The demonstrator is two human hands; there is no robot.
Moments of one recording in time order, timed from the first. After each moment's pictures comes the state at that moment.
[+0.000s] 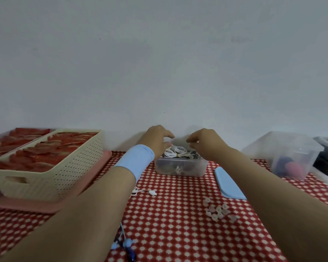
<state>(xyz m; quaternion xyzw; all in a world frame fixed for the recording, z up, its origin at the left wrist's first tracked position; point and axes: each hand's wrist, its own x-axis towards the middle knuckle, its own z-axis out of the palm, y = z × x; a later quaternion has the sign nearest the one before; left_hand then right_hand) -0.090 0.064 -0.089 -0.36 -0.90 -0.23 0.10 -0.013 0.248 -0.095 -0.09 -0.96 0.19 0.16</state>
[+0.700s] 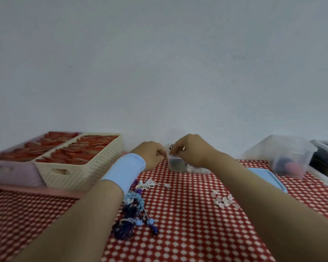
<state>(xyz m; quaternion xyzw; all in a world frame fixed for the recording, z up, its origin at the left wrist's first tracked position) -0.029 -0.018 -0.071 -0.32 -0.93 -0.19 0.02 0.037 0.151 -0.064 0.03 -0.97 0.22 0.13</state>
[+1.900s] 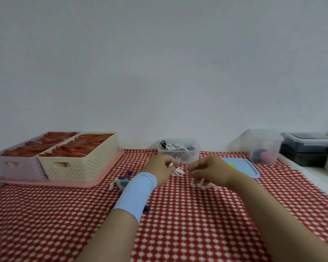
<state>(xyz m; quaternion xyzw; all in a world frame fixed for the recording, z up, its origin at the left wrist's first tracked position) 0.062 0.002 -0.106 -0.33 -0.88 -0.33 0.00 0.147 0.191 -0.114 -0.06 -0.88 0.48 0.06</state>
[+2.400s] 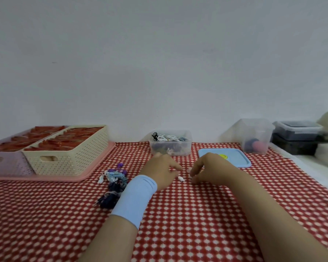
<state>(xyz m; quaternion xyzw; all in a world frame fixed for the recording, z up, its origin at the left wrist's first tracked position) 0.077 0.022 -0.137 -0.39 -0.89 -0.22 0.05 0.165 0.203 -0.126 -0.10 -0.96 0.24 0.06</state>
